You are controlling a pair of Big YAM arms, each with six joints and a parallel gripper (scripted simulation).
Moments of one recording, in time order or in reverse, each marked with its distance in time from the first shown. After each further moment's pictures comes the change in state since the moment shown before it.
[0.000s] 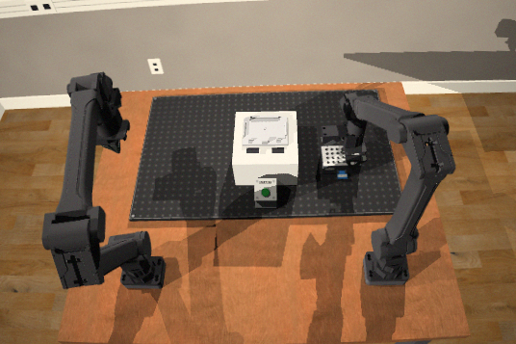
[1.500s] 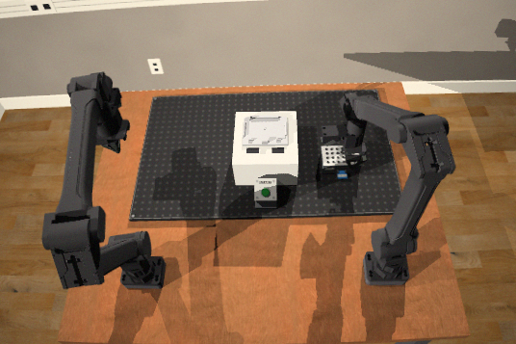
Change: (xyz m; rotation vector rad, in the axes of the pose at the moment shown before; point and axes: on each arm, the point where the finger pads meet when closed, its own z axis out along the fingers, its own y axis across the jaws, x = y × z) left arm 0.000 0.000 0.000 0.000 -0.001 0.000; right arm 0.000 -0.001 0.000 0.002 0.000 0.000
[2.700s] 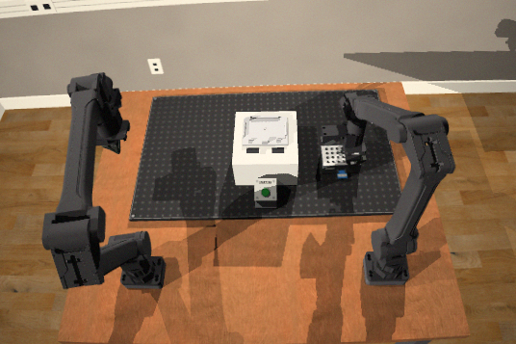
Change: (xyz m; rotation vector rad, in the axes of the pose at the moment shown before) left arm 0.001 0.000 0.001 0.001 0.004 0.000; right arm 0.000 -0.001 0.000 0.000 0.000 0.000
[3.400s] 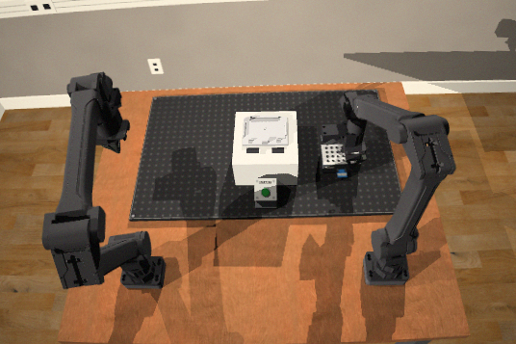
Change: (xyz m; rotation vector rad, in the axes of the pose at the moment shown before) left arm -0.001 0.000 -0.001 0.000 -0.003 0.000; right arm 0.000 -0.002 -0.003 0.010 -0.001 0.000
